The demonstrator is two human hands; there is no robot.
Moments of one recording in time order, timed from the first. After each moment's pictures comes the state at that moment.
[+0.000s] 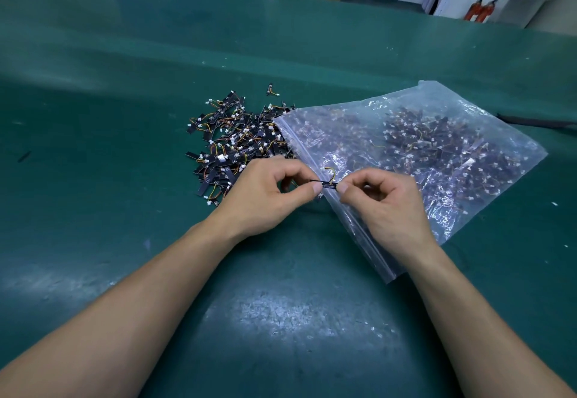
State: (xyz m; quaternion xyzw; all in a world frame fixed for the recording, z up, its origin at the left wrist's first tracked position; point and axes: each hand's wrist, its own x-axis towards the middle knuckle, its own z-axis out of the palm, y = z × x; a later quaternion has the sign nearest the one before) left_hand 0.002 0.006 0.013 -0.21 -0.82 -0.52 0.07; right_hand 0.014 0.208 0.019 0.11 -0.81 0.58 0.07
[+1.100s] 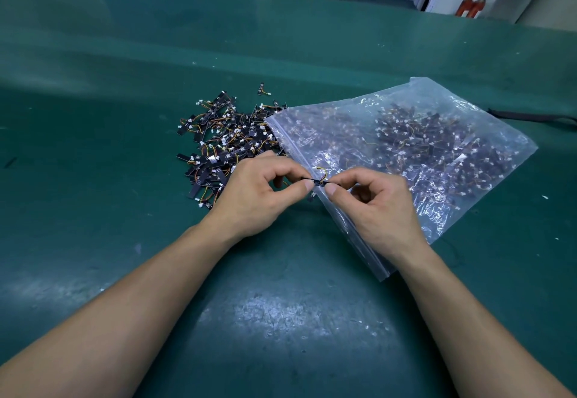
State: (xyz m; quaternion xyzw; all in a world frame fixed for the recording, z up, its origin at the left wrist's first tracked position) left_hand 0.001 0.009 0.012 -0.21 -0.82 -0.51 0.12; right_hand 0.016 0.206 0.017 0.12 -0.82 0.54 0.09
